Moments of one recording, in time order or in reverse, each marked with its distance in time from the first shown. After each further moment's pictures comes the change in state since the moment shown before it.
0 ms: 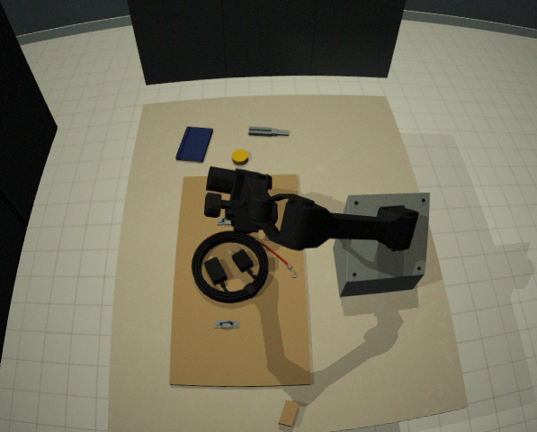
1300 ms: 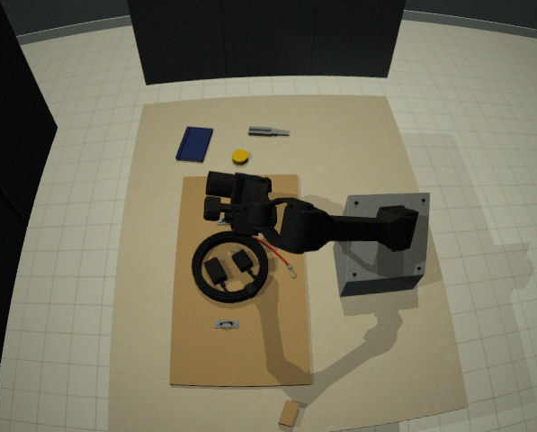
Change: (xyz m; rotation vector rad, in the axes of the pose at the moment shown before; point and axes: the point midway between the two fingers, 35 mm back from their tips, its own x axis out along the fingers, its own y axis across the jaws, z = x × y) arm 0.006 -0.001 0.006 -0.016 -0.003 -0.005
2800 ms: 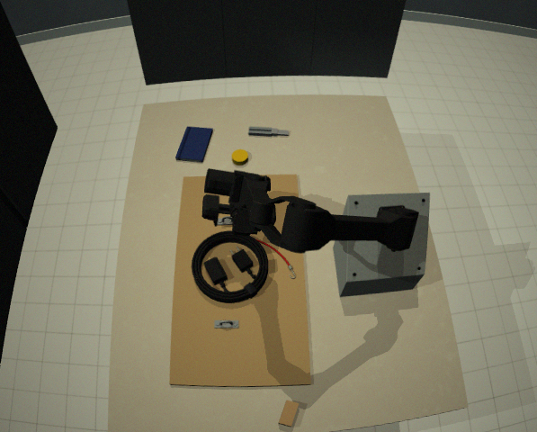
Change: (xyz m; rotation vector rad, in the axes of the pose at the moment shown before) arm -0.007 -0.005 0.000 -0.003 0.002 -0.006
